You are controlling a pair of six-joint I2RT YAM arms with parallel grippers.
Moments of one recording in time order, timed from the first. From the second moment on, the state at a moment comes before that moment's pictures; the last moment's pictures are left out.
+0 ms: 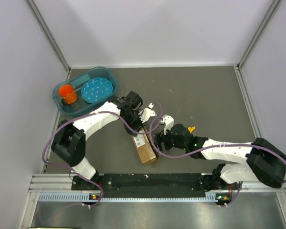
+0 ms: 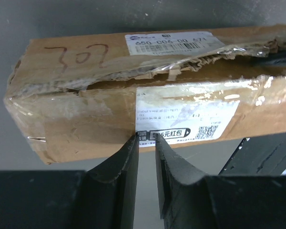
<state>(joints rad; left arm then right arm) -0.63 1.63 1.22 -0.91 0.34 0.50 0.96 1.22 0.46 0.21 0.00 0.35</state>
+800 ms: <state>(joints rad) -0.59 1.60 1.21 -0.92 0.31 0.46 1.05 1.62 0.59 0.57 0.21 0.29</state>
